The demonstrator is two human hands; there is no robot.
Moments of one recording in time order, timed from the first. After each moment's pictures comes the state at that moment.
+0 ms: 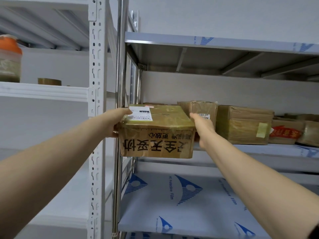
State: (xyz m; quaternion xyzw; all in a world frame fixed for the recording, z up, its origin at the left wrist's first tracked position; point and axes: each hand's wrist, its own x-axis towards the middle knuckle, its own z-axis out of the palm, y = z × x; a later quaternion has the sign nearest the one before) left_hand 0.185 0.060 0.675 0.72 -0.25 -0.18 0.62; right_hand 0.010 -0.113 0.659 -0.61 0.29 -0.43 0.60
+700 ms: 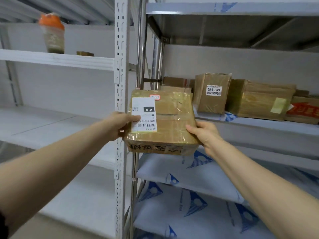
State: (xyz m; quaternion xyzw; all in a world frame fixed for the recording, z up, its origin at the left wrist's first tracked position) left_hand 0.107 0.130 0.578 0.73 -0.18 -0.18 0.64; right_hand -0.060 -0.062 0.570 -0.71 0.23 -0.31 0.59
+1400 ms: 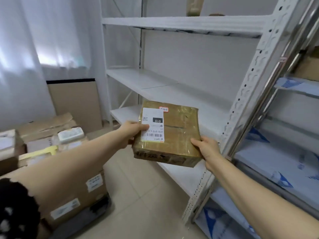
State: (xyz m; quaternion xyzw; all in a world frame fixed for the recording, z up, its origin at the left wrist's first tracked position) left_hand 0.103 0.445 0.423 0.74 0.10 -0.08 0.66; right_hand 0.068 0.202 0.408 -0.73 0.13 -0.05 0.67
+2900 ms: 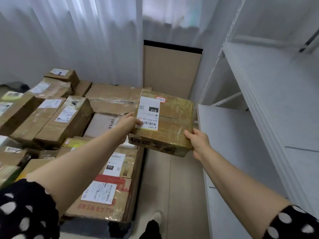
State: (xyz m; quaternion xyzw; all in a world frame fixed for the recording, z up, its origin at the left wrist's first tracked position) left_hand 0.586 0.829 0.263 0.55 0.45 0.12 0.69; right_hand 0.726 0.641 0.253 -0.70 -0.03 0.35 0.62
